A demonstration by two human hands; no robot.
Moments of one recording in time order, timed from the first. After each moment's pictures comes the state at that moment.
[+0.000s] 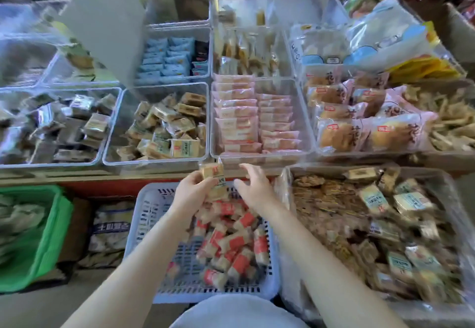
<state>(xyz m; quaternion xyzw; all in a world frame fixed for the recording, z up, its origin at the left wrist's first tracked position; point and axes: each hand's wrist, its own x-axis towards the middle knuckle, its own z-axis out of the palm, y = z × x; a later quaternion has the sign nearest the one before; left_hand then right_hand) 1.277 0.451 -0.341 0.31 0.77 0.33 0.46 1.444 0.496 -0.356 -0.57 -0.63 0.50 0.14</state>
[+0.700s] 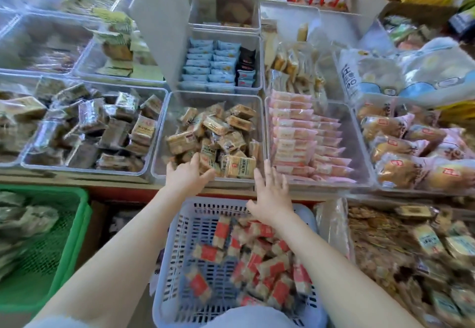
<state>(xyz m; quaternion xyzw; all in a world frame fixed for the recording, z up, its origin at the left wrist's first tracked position) 1.060 0.522 -0.399 0.55 0.79 -0.04 0.25 1.295 0.531 -0.389 -0.54 -0.81 0.19 -0.16</state>
